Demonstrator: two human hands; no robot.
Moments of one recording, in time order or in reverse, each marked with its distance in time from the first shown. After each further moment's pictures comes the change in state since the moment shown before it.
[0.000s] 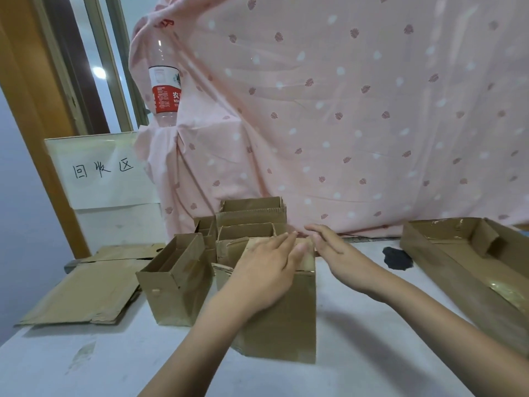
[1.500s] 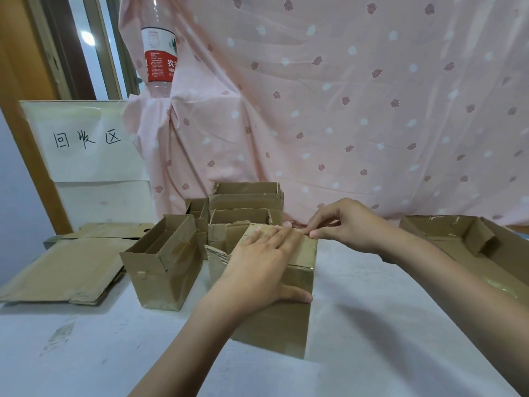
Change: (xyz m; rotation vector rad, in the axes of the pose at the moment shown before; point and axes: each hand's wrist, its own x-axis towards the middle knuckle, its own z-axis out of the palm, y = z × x) left_hand -0.008 -0.010 0.014 0.209 0.086 0.174; right_hand 0.044 0.001 -0.039 -0.297 -0.096 -0.111
